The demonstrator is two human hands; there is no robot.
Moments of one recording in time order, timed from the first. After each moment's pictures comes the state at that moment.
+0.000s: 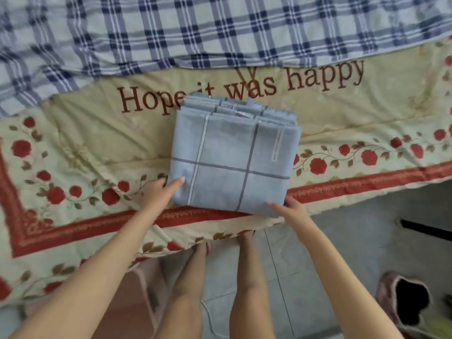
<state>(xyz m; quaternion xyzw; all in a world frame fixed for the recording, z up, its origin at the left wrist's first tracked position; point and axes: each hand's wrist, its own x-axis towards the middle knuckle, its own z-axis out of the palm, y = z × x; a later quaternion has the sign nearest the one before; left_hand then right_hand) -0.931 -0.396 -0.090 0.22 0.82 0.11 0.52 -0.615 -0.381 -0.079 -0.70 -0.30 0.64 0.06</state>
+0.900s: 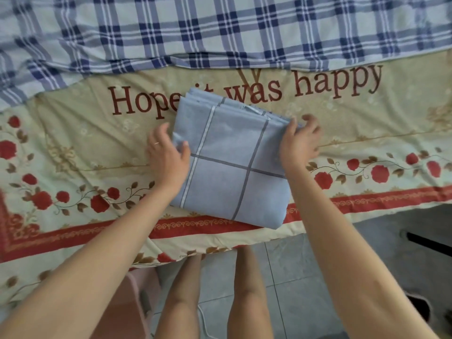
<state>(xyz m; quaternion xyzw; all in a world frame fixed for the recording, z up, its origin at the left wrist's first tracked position) -0.897 -0.309 -0.115 0.47 0.85 0.17 0.17 -0.663 -0.211 -0.113 -0.85 -0.42 0.26 0.15</state>
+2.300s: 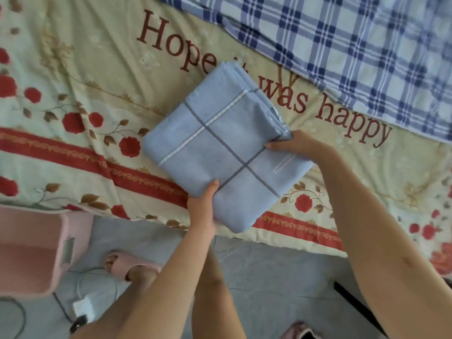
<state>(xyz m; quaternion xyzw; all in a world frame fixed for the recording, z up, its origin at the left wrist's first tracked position) -0.738 -0.398 -0.122 -0.31 0.62 0.56 0.46 -0.655 -0.150 -0.097 -0.55 -0.63 0.47 -0.27</state>
